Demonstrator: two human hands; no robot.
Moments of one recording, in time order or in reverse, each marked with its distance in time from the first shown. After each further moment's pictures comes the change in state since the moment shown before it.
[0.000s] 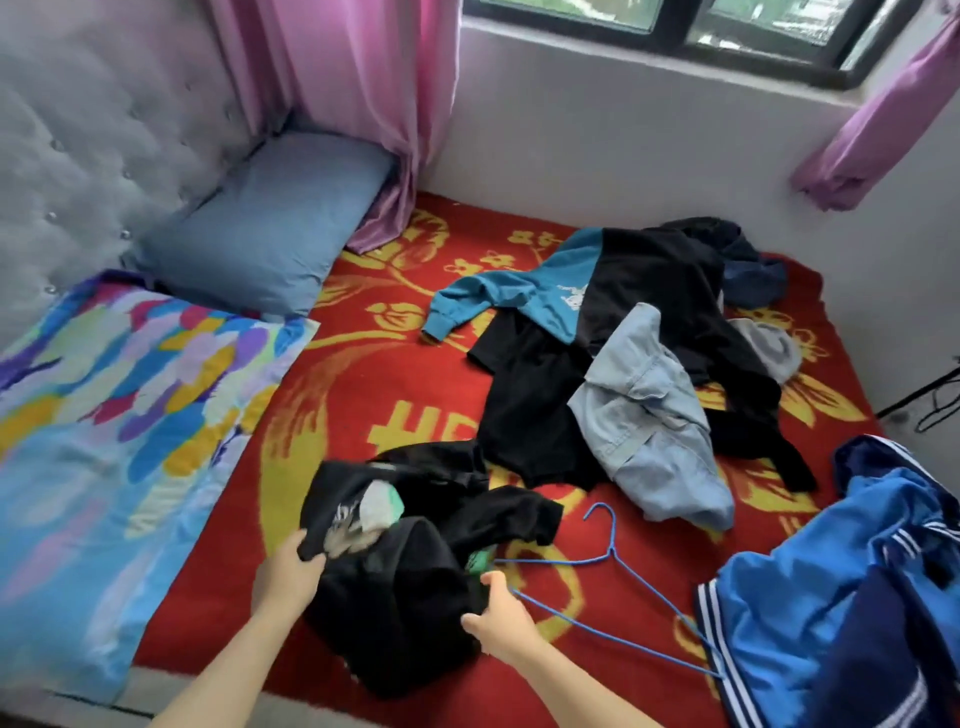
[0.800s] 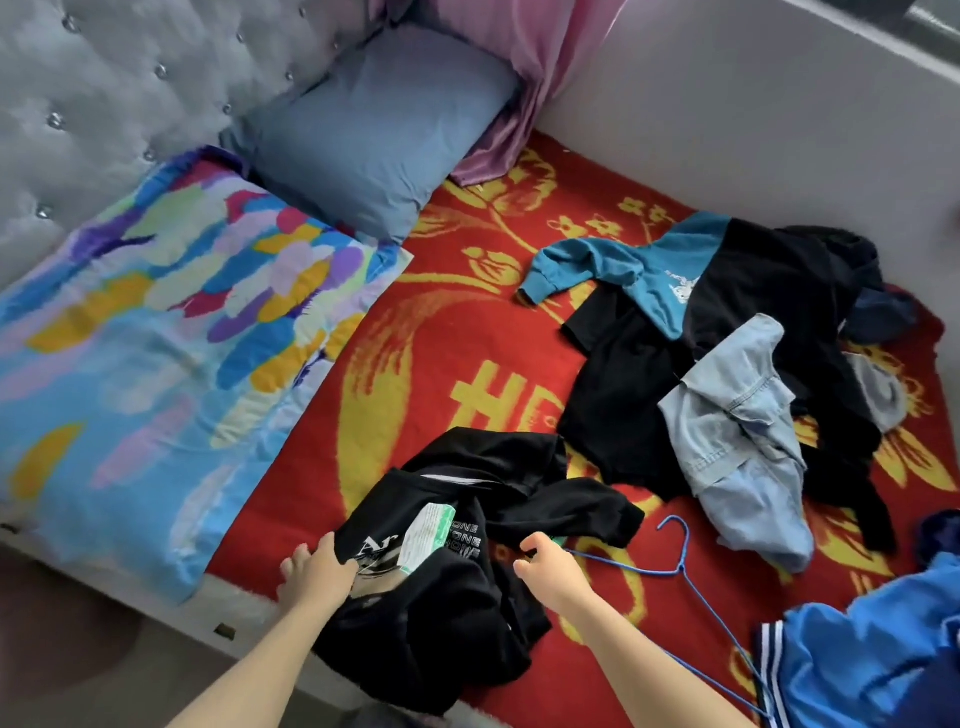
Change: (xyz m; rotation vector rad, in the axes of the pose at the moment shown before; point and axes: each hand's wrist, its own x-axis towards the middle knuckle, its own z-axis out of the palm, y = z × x) left_hand 0.056 -0.115 -0.003 0.249 -0.204 -0.243; right_hand 0.054 -0.081 0.034 -0.341 -0.045 0.050
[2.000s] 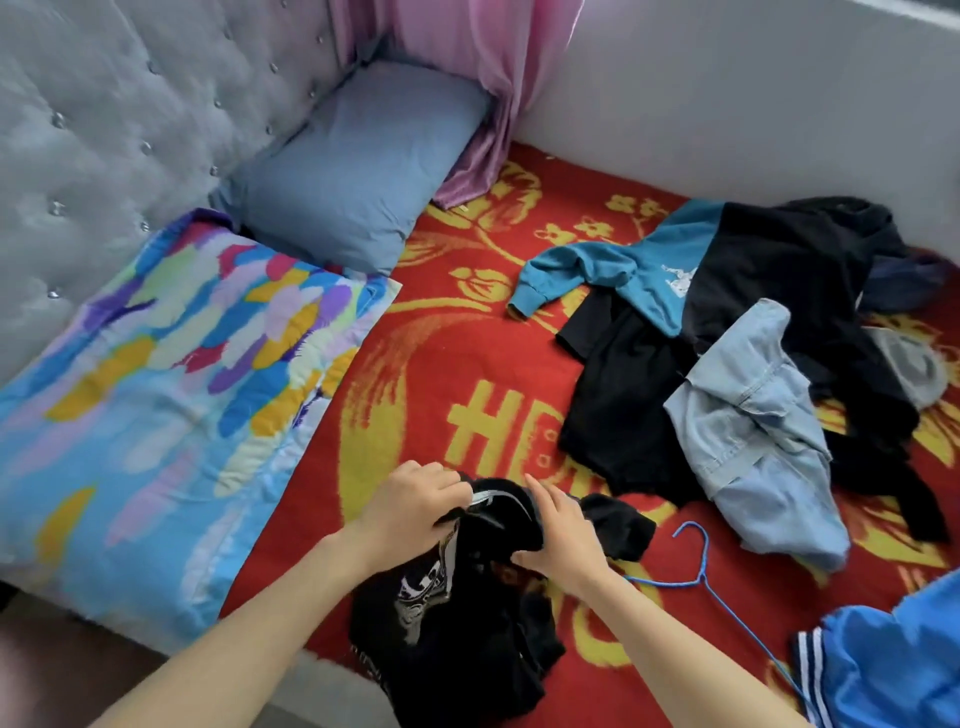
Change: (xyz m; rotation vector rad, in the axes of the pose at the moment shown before) left_hand -0.056 0.139 -0.081 0.349 0.403 1.504; right_hand 0.016 0.006 -0.055 -0.167 0.232 -0.333
